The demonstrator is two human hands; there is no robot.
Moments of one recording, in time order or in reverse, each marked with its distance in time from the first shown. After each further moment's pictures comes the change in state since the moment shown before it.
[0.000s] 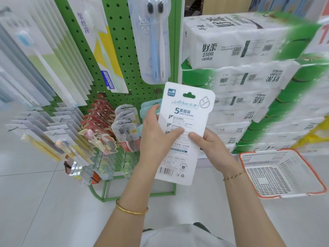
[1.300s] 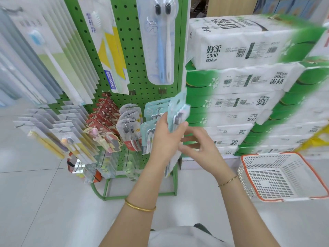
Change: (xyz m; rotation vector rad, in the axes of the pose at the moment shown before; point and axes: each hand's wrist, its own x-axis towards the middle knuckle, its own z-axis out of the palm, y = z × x) left_hand -0.009 0.012 0.009 -0.333 -0.067 -0.089; right_hand -0.002 0.013 0.021 -0.404 0.049 -0.127
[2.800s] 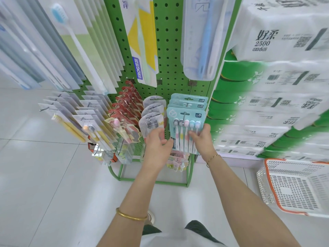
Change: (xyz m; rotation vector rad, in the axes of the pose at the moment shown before) left_hand 0.025 -0.074 -0.069 0.221 0.126 -0.270; right_hand 0.103 0.097 0.072 0.054 0.135 0.357
